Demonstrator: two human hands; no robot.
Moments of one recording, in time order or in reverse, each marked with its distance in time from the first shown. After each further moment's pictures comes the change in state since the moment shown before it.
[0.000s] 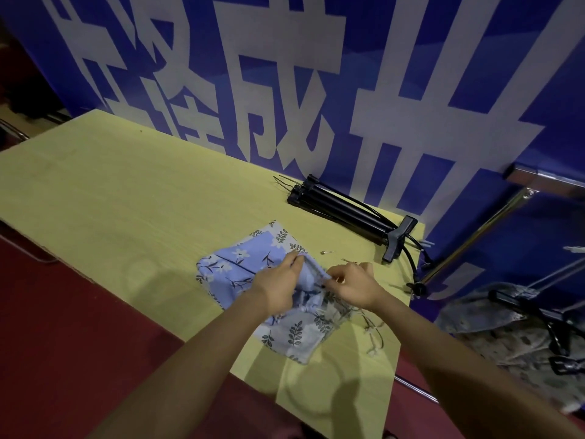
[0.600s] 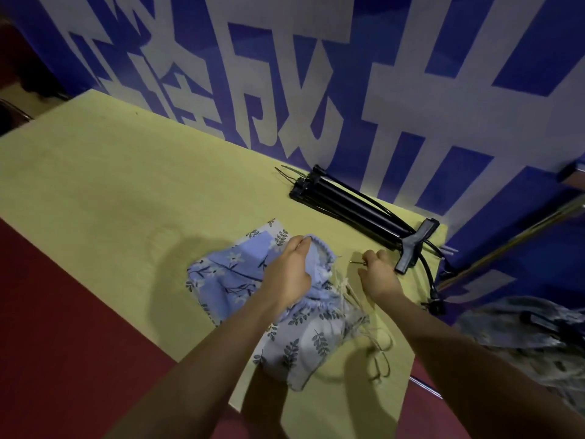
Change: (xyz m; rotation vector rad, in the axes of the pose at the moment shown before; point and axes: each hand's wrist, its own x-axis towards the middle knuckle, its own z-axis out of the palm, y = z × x) left_hand 0.071 0.009 0.005 -0.379 0.166 -0.112; right_hand 0.074 0.075 0.007 -0.074 0.132 0.304
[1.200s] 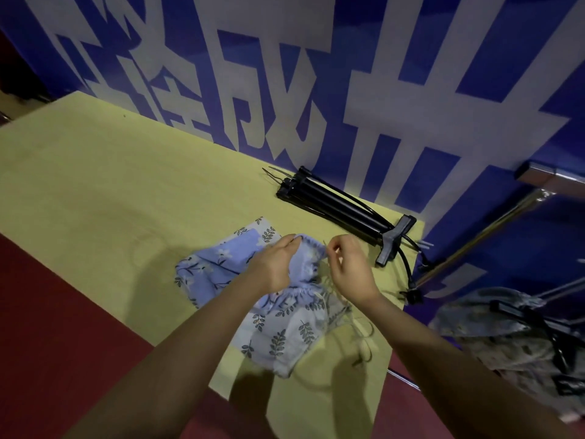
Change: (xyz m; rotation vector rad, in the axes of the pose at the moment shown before) left_hand -0.003 -0.002 -0.015 0.215 -0.227 0.069; right_hand -0.050 -0.037 -0.023 0.344 0.330 -0.448
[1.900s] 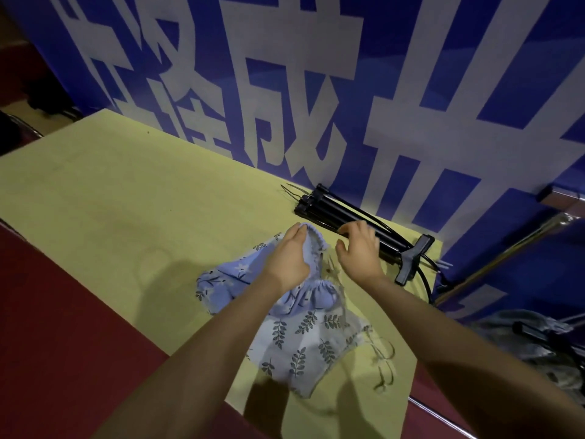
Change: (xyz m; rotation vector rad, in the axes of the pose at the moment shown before) left_hand -0.003 -0.005 -0.031 -0.330 0.262 -0.056; right_hand 0.060 -0.023 0.006 -0.226 -0.030 0.122
